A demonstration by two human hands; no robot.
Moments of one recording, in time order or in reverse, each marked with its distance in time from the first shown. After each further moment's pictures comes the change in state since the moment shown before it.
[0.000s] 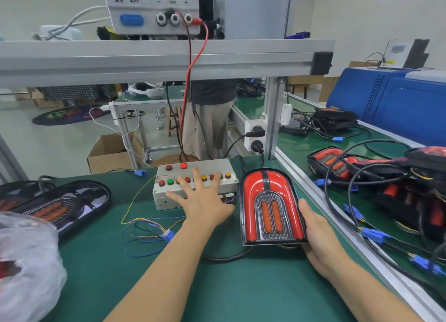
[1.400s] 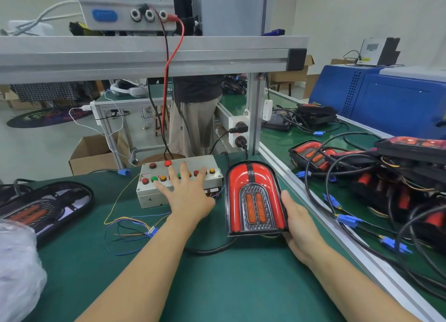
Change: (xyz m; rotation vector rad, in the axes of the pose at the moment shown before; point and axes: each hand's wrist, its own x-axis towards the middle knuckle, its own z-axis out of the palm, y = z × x) left_hand 0.006 -0.001 0.007 0.014 0.147 0.083; right_hand -0.005 -0.004 0.001 0.028 0.025 0.011
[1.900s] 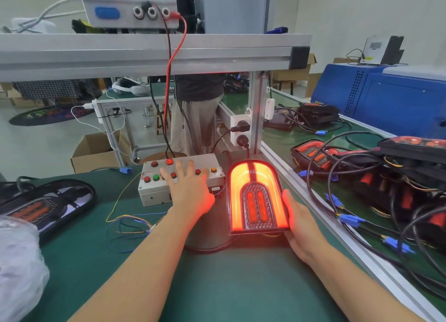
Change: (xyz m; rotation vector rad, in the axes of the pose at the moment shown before) left_hand 0.009 0.000 -0.003 0.141 0.026 0.087; right_hand 0.000 -0.001 0.001 0.033 0.022 0.005
